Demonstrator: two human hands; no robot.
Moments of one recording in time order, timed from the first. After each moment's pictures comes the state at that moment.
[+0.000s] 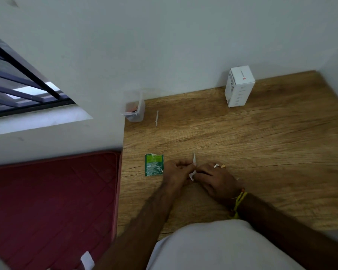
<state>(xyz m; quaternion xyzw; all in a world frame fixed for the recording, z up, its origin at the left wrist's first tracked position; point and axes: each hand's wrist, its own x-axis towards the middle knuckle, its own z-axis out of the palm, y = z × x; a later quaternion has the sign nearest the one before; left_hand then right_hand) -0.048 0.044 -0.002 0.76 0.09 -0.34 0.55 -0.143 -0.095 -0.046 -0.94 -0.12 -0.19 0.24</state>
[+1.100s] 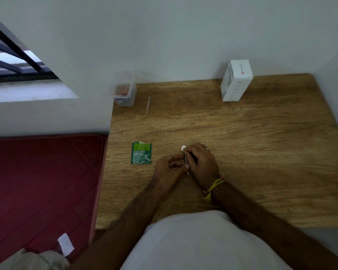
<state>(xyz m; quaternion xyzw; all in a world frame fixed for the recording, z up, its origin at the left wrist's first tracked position) -0.073 0.053 -0.009 0.67 0.03 -0.37 0.64 -0.117 -0.085 -0.044 -0.89 0.08 -0.21 0.40</state>
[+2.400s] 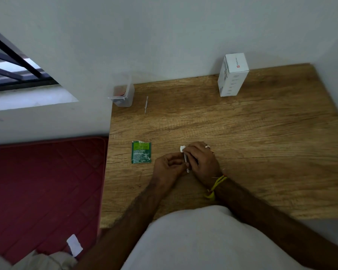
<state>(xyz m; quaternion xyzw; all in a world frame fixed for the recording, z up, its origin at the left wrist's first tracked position) -0.076 0.054 -0.006 0.70 0.02 -0.35 0.62 -0.126 -0.091 -0.044 -0.91 0.04 -0.20 0.35</state>
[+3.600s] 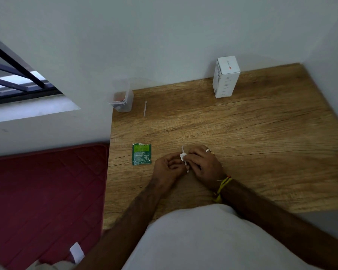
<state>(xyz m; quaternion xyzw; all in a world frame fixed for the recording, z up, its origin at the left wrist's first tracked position) -0.079 0.061 -0.001 0.68 -0.05 -0.36 0.64 -0.145 -0.097 -0.046 -0.92 -0.02 -0.20 0.32</state>
